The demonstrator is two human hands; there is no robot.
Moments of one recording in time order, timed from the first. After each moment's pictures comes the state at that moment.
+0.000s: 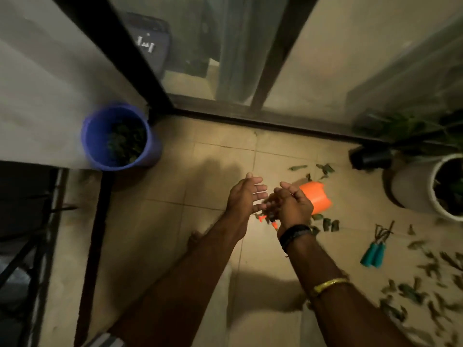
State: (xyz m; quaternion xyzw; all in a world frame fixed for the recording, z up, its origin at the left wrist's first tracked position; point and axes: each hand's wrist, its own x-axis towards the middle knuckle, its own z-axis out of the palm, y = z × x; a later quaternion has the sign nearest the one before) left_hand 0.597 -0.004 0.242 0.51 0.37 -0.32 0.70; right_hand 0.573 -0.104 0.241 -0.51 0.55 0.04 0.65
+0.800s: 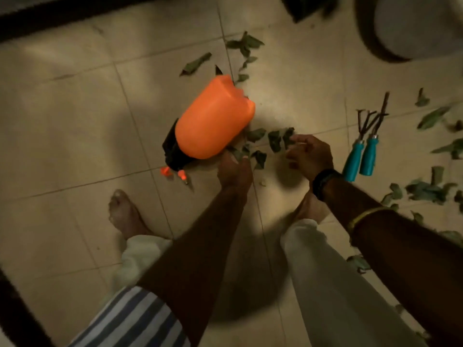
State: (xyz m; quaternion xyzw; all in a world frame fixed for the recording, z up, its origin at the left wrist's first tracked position) left_hand 0.421 -0.327 -0.092 0.78 0.31 -0.38 0.38; right_hand 0.389 -0.491 -0.066 -0.62 0.55 0.19 0.53
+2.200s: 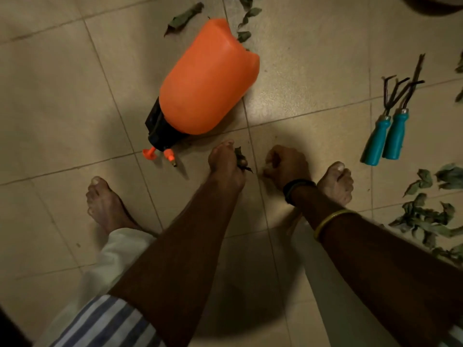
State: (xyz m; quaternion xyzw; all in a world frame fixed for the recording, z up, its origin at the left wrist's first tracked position) left_hand 0.414 -0.320 -0.144 0.50 0.59 -0.31 0.55; right_hand 0.323 -0.431 -0.175 -0.83 0.34 0.30 0.33
